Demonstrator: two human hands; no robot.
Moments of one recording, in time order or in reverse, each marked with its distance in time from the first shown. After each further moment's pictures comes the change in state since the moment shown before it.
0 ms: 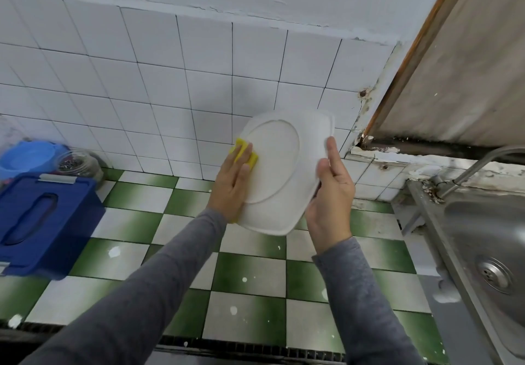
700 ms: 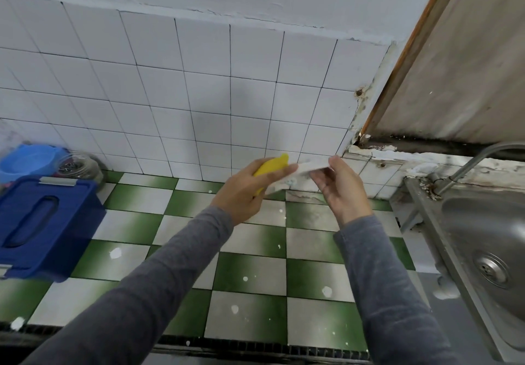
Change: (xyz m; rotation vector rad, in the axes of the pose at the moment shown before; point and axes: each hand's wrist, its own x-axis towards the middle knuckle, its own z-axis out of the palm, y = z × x) left_hand -0.003 0.040 -0.003 0.434 -0.233 0.527; right_hand 0.068 -0.006 -0.042 -0.102 0.098 0.276
